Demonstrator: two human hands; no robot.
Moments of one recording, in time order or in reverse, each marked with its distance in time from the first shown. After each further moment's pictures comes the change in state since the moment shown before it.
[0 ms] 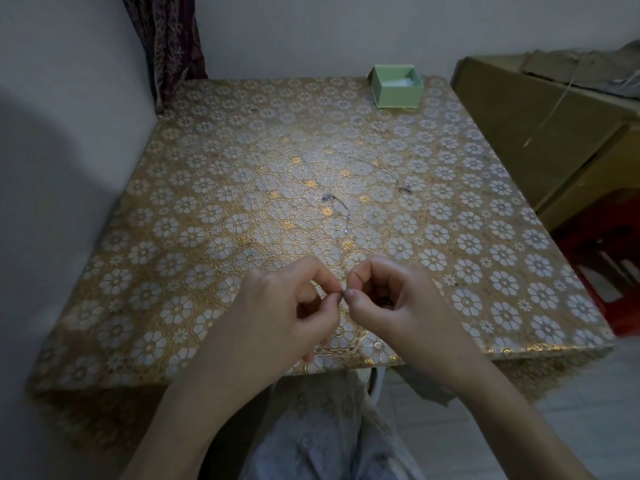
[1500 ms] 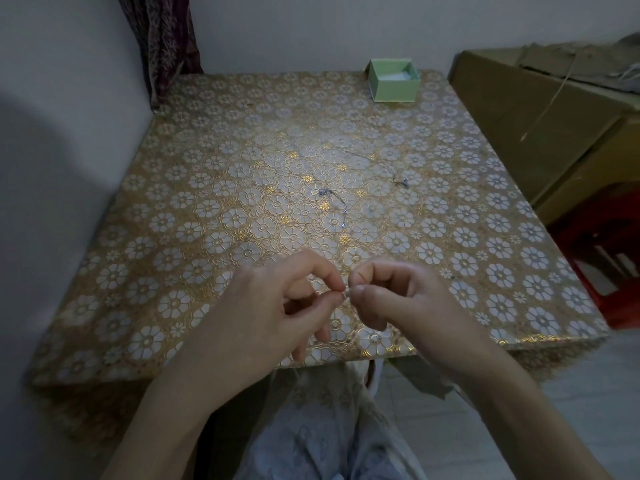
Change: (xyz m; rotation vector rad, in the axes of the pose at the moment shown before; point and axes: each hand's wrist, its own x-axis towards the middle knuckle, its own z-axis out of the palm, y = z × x) left_hand -0.004 0.002 -0.008 -0.136 -0.080 0.057; right_hand -0.005 -0.003 -0.010 0.288 -0.112 0.159
